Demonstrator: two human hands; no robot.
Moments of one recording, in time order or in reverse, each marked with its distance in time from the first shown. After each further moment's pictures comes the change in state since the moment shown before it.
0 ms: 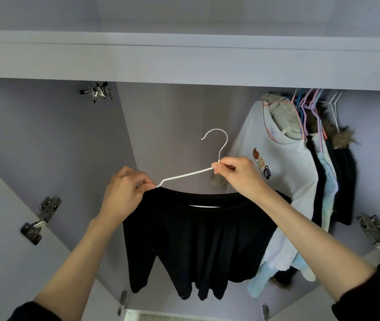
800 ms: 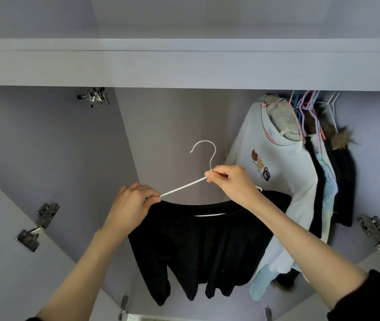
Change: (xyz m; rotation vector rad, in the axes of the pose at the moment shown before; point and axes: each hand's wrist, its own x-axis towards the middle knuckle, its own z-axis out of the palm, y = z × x) left_hand -0.009 0.004 0.013 0.105 -0.132 0.178; right_hand 0.000 0.008 0.012 0.008 -0.029 -0.002
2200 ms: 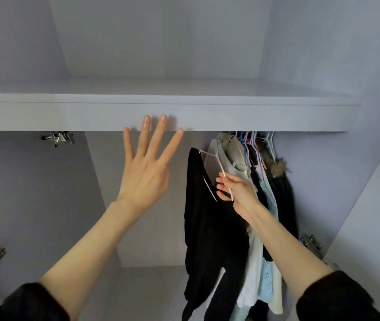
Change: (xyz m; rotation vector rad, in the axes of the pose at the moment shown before) left_hand 0.088 0.151 -0.038 0.445 0.645 0.422; right_hand 0.013 0.065 -0.093 0.933 0.283 0.373
